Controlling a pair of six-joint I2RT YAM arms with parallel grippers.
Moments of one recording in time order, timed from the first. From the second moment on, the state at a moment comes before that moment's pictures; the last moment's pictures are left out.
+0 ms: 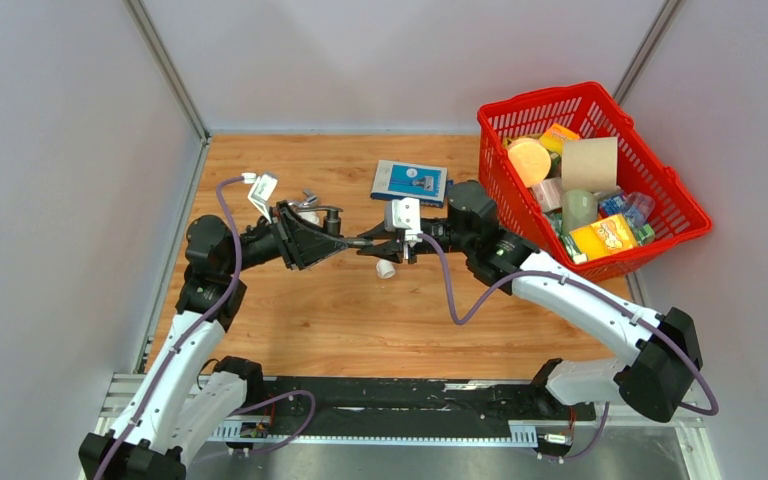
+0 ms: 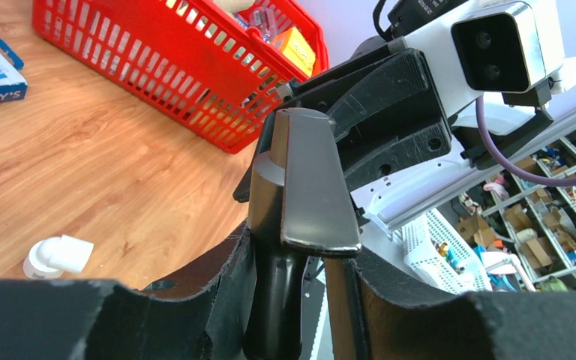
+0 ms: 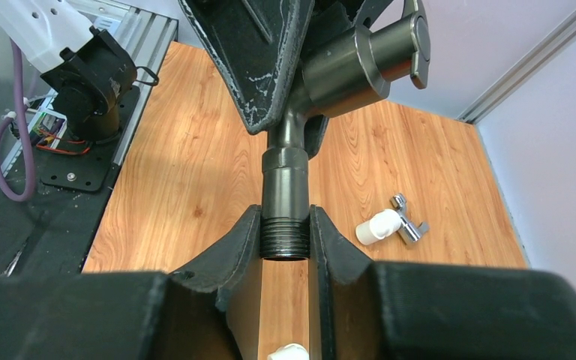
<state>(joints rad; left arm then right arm) -0.23 0.78 0.69 0.23 0.96 -0.82 0.81 1.29 1.07 0.10 -0.75 -0.41</state>
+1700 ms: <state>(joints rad) -0.23 0.39 0.60 -0.33 0.11 -0.22 0.78 1.50 1.01 -0.13 -0.10 0.21</state>
